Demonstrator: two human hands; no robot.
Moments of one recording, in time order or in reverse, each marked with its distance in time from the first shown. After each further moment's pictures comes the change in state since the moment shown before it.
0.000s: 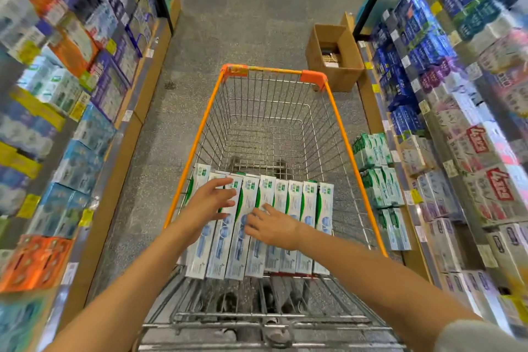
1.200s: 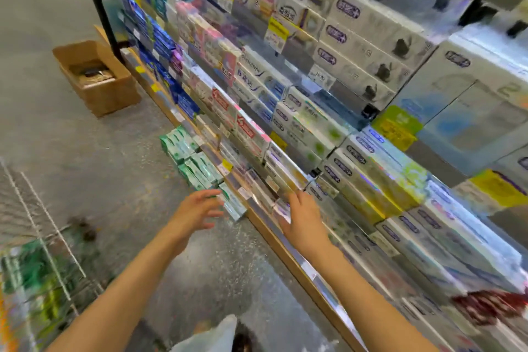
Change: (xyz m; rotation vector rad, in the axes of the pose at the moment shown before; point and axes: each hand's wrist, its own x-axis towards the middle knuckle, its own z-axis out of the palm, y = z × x) left_hand -0.065 -0.012 0.601 0.293 -0.597 0.042; right_hand -0.589 -0.082 0.250 0.895 0.402 1.688
